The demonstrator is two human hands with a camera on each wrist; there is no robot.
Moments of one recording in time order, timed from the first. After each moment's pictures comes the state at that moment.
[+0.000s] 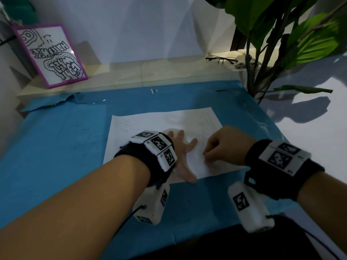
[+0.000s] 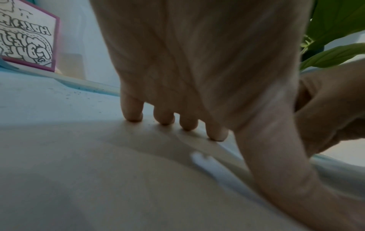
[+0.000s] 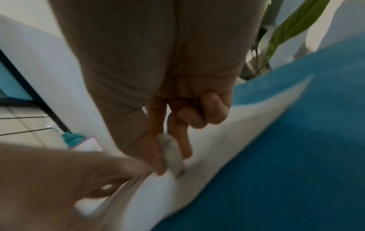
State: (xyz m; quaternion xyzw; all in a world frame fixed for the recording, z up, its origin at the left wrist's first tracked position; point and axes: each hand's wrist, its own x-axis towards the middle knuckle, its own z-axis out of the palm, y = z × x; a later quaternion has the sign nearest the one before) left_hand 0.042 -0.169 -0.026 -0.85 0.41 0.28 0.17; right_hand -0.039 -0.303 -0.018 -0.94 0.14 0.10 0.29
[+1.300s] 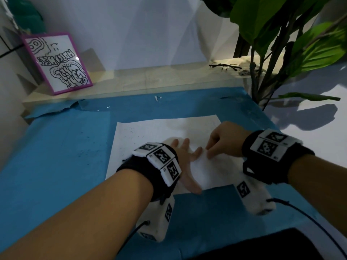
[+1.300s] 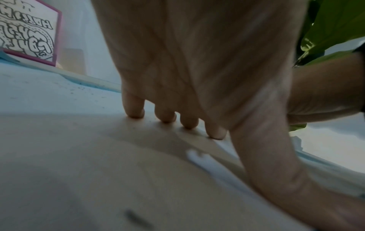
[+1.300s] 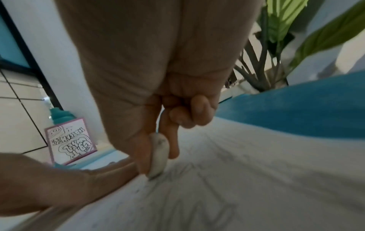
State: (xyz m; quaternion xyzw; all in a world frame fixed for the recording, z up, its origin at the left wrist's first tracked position) left_hand 0.049 -0.166 -0.034 -0.85 0.43 0.28 0.14; right_hand -0.006 -0.311 -0.009 -0.96 0.13 0.10 0.23
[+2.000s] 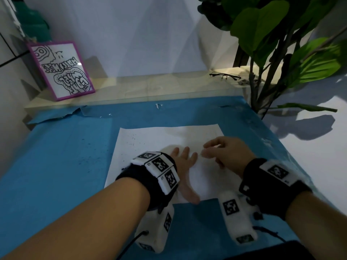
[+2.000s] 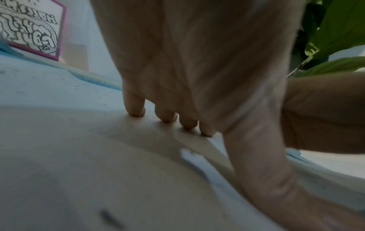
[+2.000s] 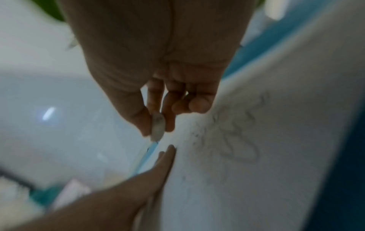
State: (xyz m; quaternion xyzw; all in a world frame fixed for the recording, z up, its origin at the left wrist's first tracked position) left_hand 0.048 -0.163 -0.027 -0.85 0.42 0.30 0.11; right_hand -0.013 -0.311 -0.043 -0.83 0.24 -0.06 0.50
